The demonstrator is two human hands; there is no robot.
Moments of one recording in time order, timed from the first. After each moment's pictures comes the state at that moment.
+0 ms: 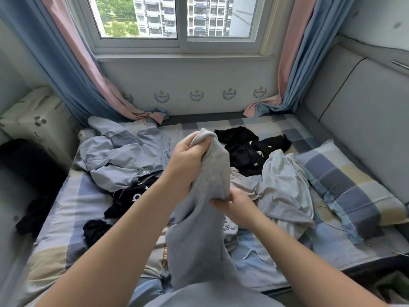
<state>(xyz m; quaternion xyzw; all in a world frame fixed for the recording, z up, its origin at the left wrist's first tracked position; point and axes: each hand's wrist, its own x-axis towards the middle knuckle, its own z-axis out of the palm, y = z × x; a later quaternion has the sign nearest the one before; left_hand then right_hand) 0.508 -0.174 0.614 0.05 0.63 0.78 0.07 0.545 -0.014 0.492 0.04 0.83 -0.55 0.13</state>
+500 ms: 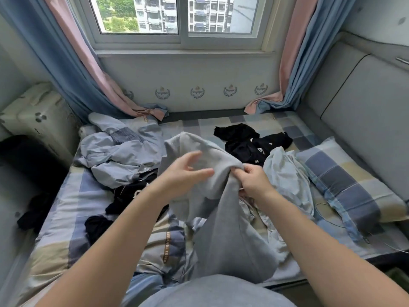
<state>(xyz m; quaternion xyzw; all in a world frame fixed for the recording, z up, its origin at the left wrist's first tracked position) 0.497 -0.213 0.565 0.08 0.81 0.55 0.19 0.513 0.000 0.520 0.16 0.76 -0.63 0.04</state>
